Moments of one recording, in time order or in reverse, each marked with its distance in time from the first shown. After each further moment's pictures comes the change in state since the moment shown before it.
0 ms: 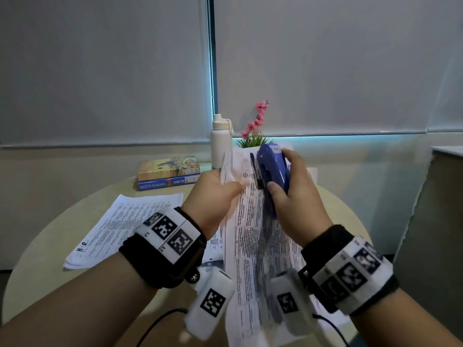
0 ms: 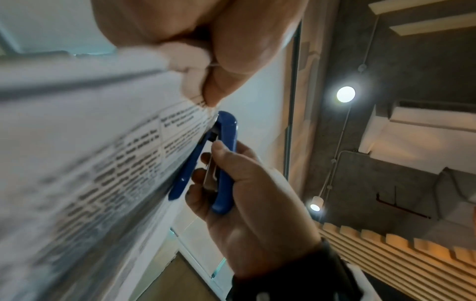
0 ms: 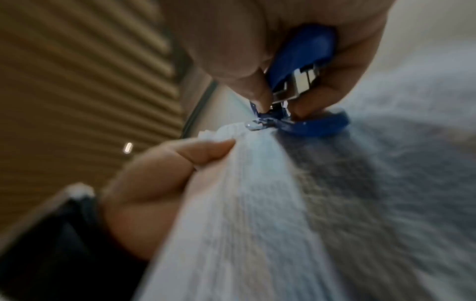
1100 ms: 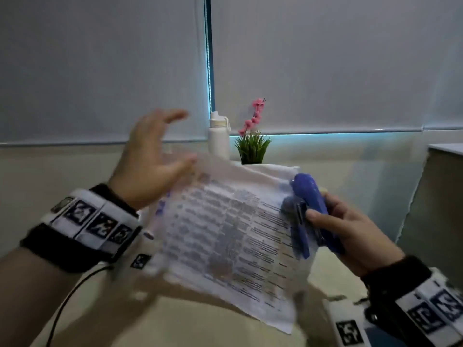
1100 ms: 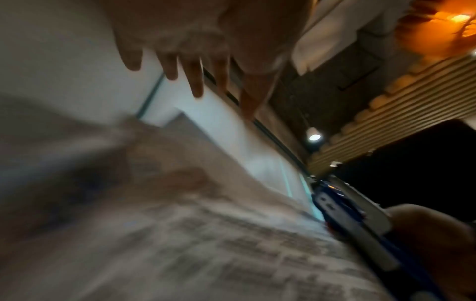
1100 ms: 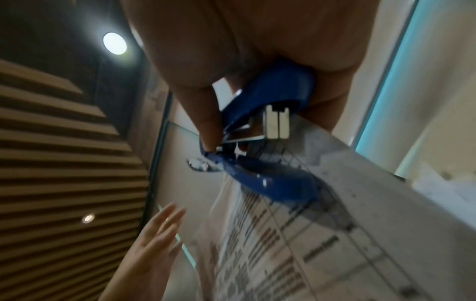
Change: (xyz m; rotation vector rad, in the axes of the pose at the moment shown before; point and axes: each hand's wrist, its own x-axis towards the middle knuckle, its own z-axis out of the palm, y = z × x) left_hand 0.011 0.035 -0.088 0.876 0.195 0.816; right_hand -0.038 0.048 -0.059 0.765 -0.296 0.431
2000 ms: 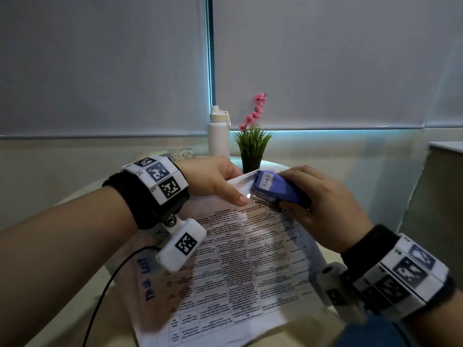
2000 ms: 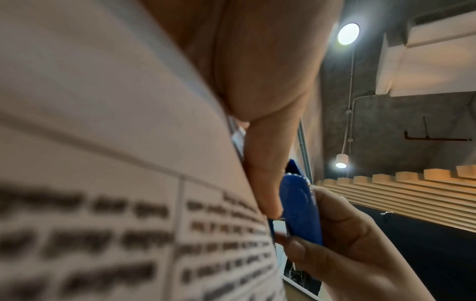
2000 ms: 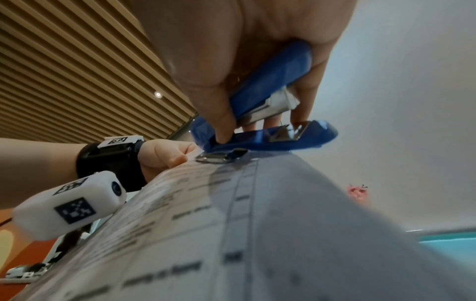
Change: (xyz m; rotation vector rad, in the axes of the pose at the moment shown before) left_hand 0.025 0.021 0.062 -0.438 -1.113 -0.350; right_hand 0.016 -0.028 0.025 -1.269 0.031 -0.584
